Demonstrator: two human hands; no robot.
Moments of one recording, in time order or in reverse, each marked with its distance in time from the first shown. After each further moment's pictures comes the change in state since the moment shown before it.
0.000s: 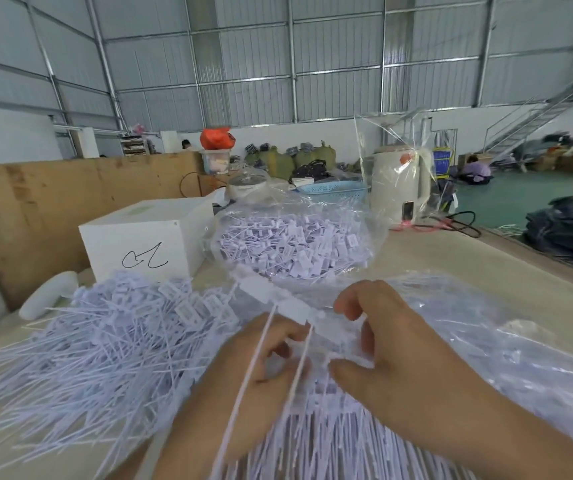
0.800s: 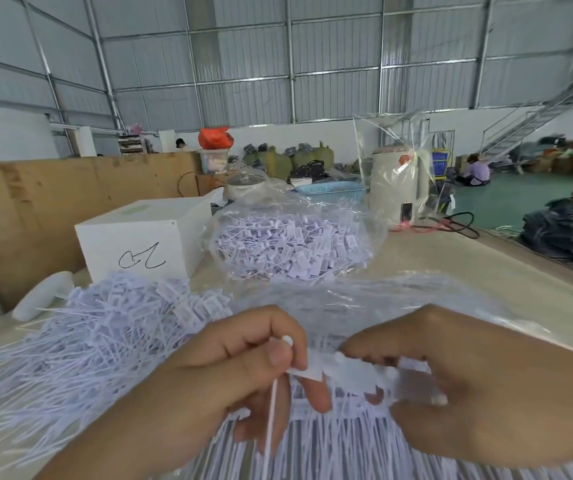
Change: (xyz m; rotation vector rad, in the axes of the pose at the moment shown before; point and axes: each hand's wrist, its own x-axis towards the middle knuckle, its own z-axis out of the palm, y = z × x) left_hand -0.006 0.040 -0.040 -0.595 -0.467 -0.033; right_hand -0.002 -0.001 -0.057 -0.077 -0.497 -0.171
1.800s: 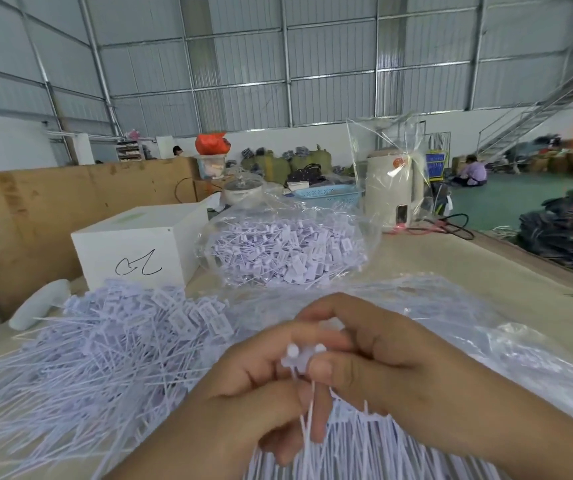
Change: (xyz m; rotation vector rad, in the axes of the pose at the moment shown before) left_hand 0.008 -0.015 0.028 0.065 0.155 0.004; right_hand 0.022 0.001 0.035 0.708 0.128 -0.180
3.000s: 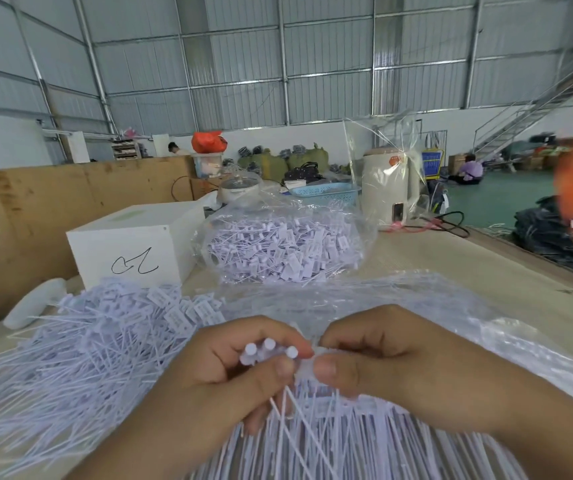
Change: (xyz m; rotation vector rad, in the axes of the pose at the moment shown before) left_hand -0.001 0.004 -0.016 0.209 0.165 0.084; right_hand 0.000 -0.002 -0.013 -0.277 0.047 0.103
